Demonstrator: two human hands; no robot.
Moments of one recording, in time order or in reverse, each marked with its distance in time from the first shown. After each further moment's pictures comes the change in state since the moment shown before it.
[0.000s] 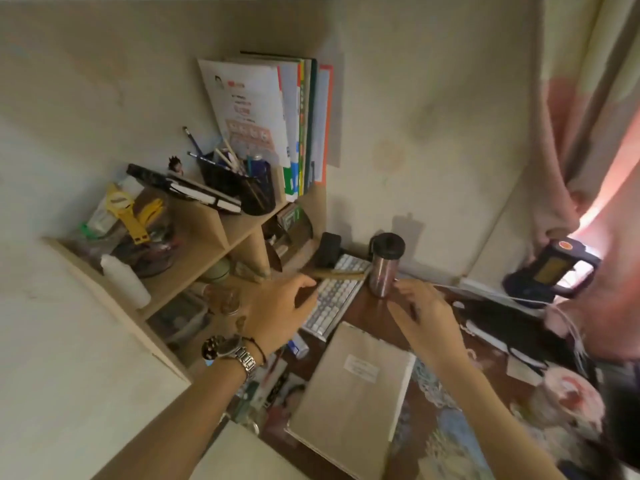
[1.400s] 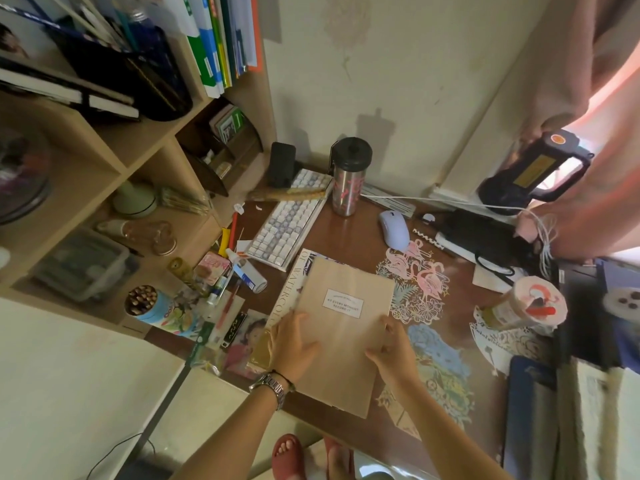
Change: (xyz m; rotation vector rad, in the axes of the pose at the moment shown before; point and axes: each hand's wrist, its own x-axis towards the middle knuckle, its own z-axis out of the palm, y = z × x) left_hand -0.074 -0.050 0.224 -0.187 -0.374 -0.488; right_hand -0.116 0.147 0.128 0.334 -0.182 0.796
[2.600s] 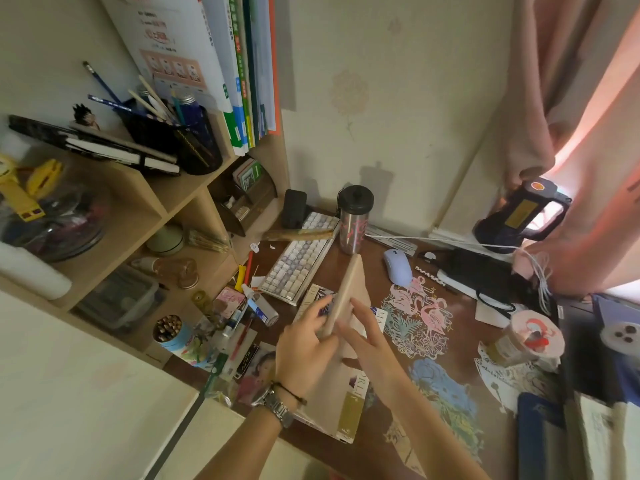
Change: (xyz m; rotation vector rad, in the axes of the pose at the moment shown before) left_hand -0.051 0.087 -0.076 -0.176 0.184 0.353; right_hand -0.061 -0.129 -0.019 0.426 -0.374 -0.147
